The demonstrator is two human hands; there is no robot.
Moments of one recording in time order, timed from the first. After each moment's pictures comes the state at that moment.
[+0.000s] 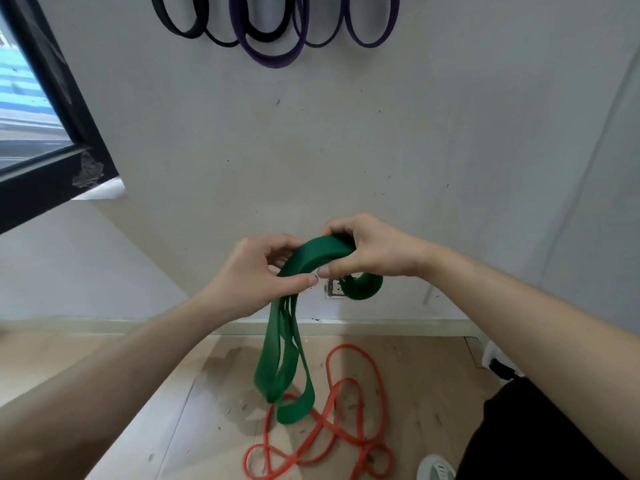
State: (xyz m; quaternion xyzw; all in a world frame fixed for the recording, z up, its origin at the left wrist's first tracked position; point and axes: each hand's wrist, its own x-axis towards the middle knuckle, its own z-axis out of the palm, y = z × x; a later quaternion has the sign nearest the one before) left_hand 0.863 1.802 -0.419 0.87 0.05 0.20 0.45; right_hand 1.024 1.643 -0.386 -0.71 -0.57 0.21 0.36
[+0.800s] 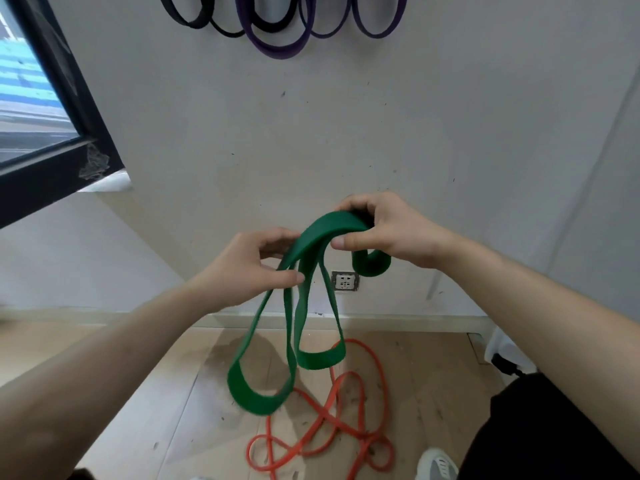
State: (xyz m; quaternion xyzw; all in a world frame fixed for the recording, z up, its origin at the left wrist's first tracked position) left_hand 0.854 1.817 -0.414 0.87 0.07 0.14 0.47; right_hand 1.024 1.629 -0.373 -0.69 -0.52 0.22 0.45
